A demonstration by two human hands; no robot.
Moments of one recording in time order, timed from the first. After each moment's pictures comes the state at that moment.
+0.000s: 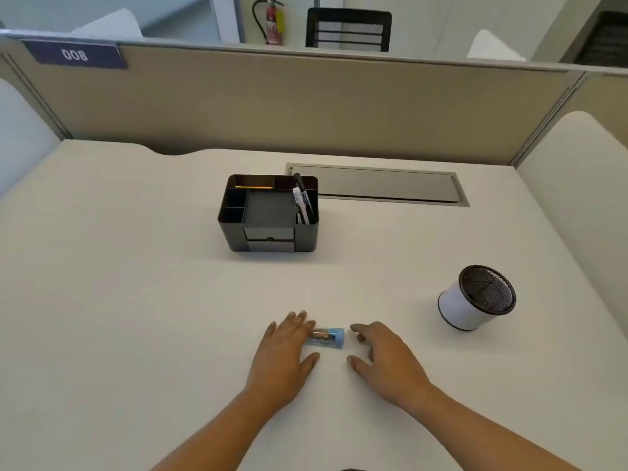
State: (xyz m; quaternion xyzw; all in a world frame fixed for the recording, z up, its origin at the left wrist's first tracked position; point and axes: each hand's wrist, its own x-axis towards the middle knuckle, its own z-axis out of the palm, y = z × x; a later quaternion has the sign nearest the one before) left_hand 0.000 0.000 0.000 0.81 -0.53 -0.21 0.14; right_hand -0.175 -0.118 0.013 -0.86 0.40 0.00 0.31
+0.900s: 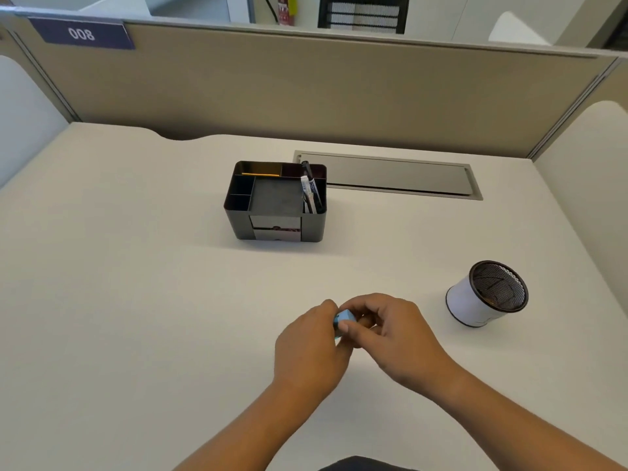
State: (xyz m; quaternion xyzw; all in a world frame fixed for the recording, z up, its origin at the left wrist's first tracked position) left_hand -0.047 -0.016 0.086 0.84 -0.44 -0.19 0.26; right_hand -0.154 -0.104 0.116 -0.78 0.35 -0.12 0.50
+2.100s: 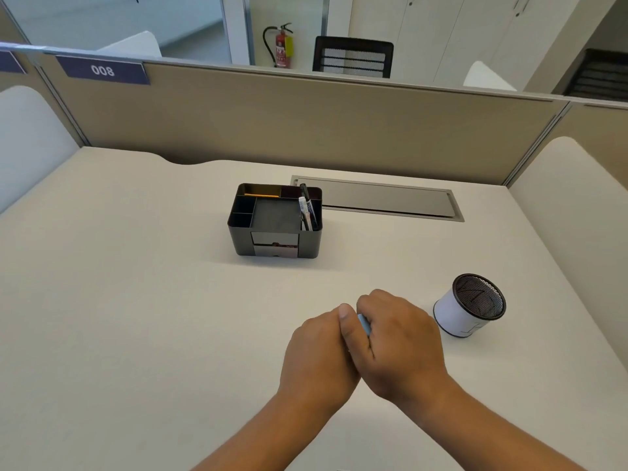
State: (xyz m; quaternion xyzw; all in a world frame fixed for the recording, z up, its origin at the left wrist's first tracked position) left_hand -0.066 -0.004 0.149 0.80 -0.49 -0.20 0.28; right_hand -0.153 -0.071 0.158 -0.91 0.34 -0.22 0.10
